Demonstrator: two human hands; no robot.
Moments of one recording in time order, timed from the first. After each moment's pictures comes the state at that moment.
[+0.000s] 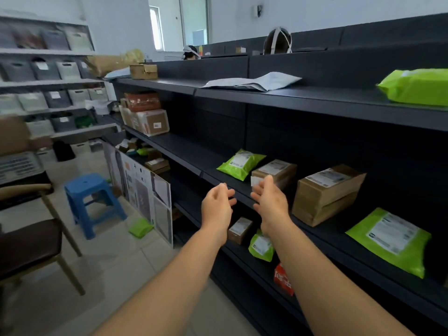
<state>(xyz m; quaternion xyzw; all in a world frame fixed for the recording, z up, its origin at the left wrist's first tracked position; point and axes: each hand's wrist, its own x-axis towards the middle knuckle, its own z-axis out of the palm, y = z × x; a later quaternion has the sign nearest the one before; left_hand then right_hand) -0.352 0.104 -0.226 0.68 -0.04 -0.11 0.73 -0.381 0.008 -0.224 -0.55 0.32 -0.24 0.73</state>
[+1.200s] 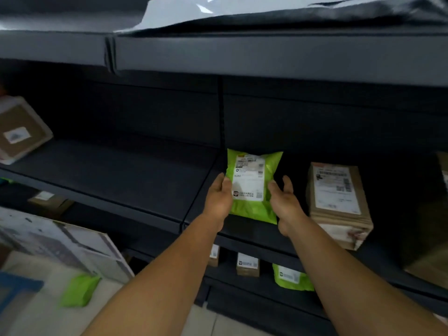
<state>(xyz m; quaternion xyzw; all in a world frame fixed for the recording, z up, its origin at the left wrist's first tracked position) 0.068 -0.061 -0.328 0.72 -0.20 -0.36 0.56 -0.047 -0.138 -0.339 -0.51 0.53 -0.27 0.62</state>
